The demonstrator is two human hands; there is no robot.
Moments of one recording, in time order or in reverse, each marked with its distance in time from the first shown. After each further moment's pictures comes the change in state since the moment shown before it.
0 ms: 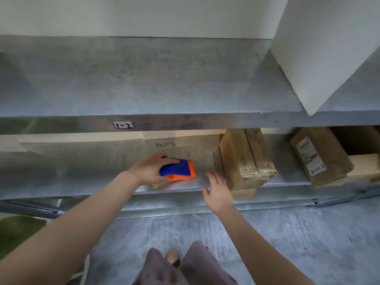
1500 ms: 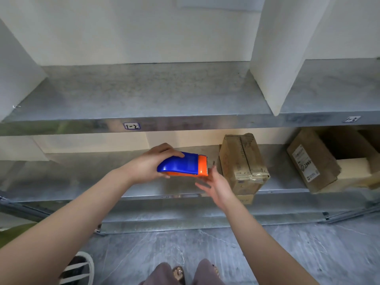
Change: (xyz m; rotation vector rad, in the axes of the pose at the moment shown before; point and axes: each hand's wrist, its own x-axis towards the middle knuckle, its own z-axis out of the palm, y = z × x) left_hand -0.052 0.049 -0.056 0.003 0.312 0.264; right_hand -0.010 -0.039 -0.057 1.412 -0.202 0.252
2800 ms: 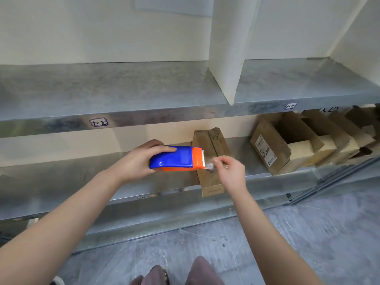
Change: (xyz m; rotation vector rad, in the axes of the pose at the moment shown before) left_hand 0.023 0.040 0.015 -0.082 0.101 0.158; right_hand -0.076 -0.061 -0.063 -0.839 0.548 -0.495
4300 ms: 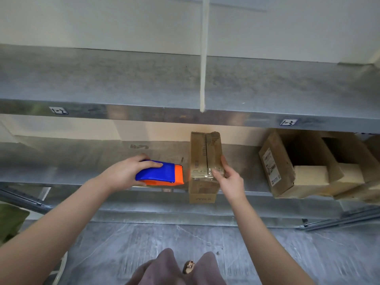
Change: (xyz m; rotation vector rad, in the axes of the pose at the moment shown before) left_hand -0.003 0.013 0.058 0.235 -0.208 -0.409; right_hand 0.069 0.074 -0.027 0.120 -0.361 0.101
